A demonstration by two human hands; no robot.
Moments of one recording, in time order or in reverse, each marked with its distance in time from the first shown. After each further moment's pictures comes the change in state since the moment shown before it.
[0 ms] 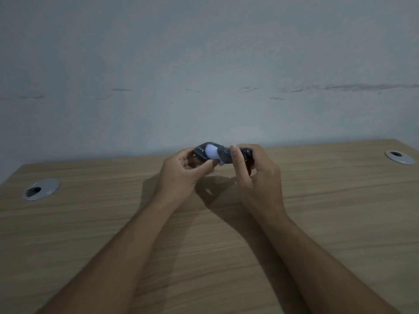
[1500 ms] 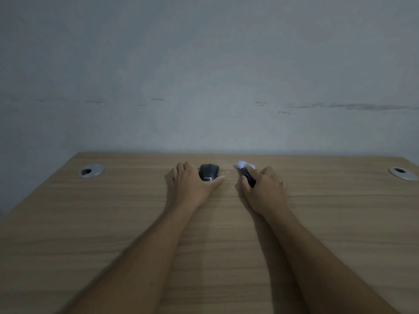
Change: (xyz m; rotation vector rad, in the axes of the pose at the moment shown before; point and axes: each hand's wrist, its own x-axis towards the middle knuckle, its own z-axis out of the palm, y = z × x) left_hand -0.043 0.001 0.010 0.851 0.234 -0.193; right_hand -0.015 0.027 -0.018 -0.605 -0.411 0.188
